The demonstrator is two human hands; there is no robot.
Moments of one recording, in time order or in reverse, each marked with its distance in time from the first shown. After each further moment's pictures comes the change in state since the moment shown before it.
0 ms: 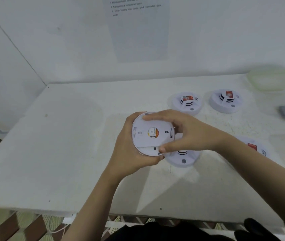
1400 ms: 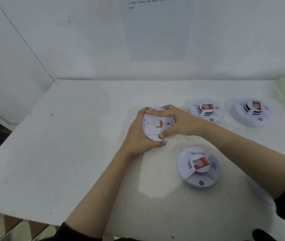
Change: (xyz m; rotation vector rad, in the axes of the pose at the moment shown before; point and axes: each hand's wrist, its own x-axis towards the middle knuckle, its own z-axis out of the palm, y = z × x) left_hand 0.081 -0.086 -0.007 0.151 -0.014 -0.186; right_hand 0.102 0.065 -0.012 0.012 -0.078 0.209
